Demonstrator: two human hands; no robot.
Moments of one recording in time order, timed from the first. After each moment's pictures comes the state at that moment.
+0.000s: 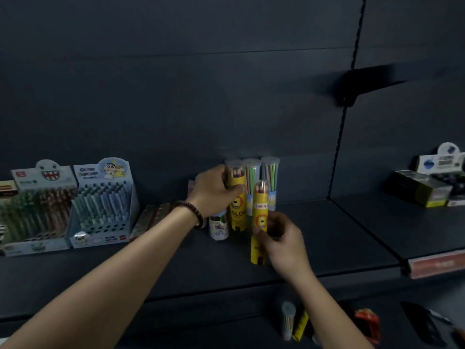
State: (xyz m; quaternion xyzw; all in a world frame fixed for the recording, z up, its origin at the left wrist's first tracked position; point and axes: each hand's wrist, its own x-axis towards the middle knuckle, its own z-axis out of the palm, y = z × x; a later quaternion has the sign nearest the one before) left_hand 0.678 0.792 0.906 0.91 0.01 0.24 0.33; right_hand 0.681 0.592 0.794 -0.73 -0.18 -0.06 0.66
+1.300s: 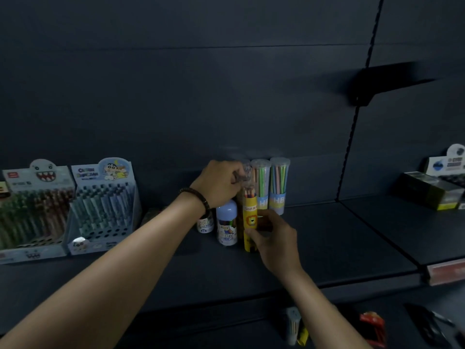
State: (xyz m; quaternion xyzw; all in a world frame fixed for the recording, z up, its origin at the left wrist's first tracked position) left_hand 0.713 0.834 0.912 0.95 -0.10 0.23 0.20; right_hand 0.707 0.645 0.779 -0.77 -0.22 -0.16 0.57
